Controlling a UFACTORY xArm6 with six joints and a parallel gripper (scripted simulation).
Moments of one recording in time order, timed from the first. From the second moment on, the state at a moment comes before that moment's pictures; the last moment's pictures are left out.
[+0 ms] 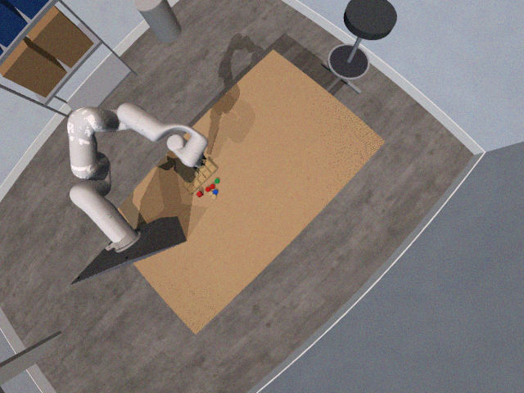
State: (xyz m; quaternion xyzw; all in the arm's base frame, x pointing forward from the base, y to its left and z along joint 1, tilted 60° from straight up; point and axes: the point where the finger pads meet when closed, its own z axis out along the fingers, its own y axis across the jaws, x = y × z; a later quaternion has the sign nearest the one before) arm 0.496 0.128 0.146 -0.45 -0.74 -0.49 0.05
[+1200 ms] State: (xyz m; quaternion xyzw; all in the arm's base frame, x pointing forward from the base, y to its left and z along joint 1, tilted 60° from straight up) arm 0.512 0.161 0.123 -0.45 -0.74 -0.50 0.05
